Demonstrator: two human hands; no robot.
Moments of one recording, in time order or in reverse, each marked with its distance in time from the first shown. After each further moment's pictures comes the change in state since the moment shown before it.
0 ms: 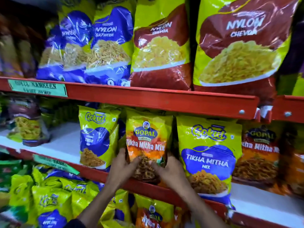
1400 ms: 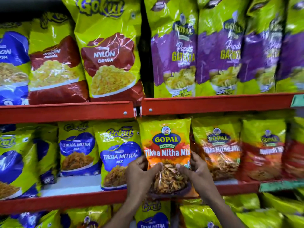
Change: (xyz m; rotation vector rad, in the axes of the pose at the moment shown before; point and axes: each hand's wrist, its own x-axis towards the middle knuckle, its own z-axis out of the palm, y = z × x) left_hand -0.155 0.202 0.177 -0.537 -0.293 0.106; right_hand -0.144 0.149 -0.243 0.476 0.378 0.078
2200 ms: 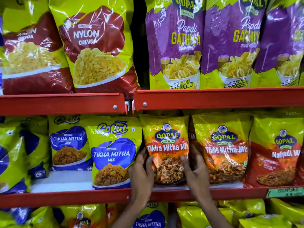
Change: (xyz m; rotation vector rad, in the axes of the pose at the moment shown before) left_hand 0.026 -0.053 0.038 0.300 0.177 0.235; right_hand 0.031 0.048 0.004 -0.187 0.228 -0.108
